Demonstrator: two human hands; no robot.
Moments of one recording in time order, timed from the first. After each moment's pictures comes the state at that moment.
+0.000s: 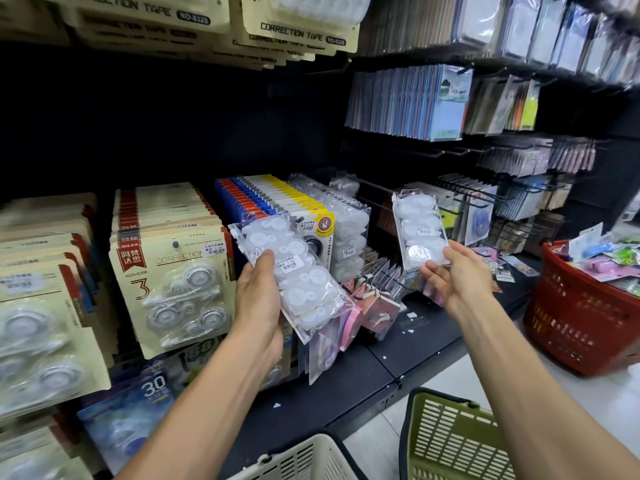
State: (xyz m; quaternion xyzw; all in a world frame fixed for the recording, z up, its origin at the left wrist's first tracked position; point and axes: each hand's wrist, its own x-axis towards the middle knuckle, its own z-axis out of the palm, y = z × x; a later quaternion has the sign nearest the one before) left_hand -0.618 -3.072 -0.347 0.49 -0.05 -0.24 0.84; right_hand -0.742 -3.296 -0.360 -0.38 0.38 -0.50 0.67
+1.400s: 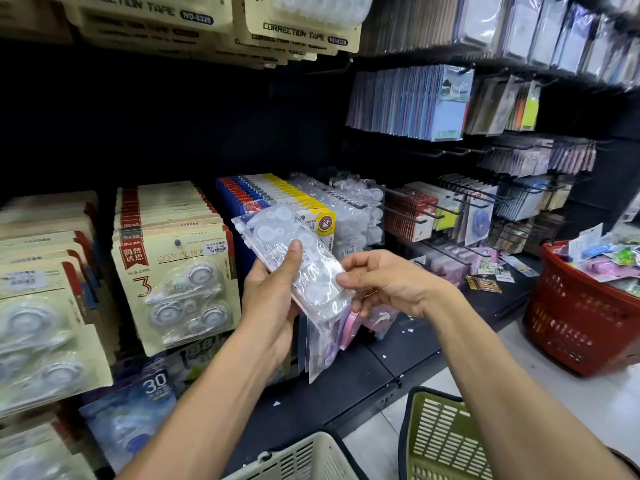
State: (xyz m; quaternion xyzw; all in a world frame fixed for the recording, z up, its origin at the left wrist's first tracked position) left_hand -0.624 -3.071 -0.346 0.45 -0.12 -0.27 0.84; right_hand -0.713 -3.230 -0.335 -0.74 0.15 -0.04 0.65
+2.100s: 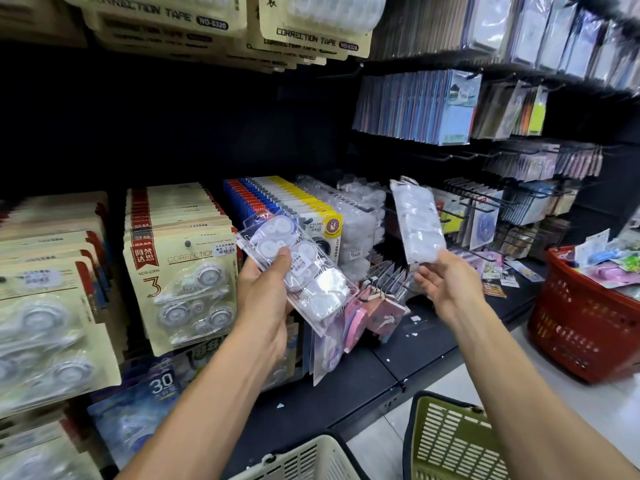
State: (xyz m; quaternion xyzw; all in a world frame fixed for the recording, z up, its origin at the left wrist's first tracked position) left_hand -0.613 -3.065 -0.344 0.48 -0.09 -0.21 0.85; right_hand -0.730 -3.290 -0.369 -0.42 0.34 -0.45 0.71
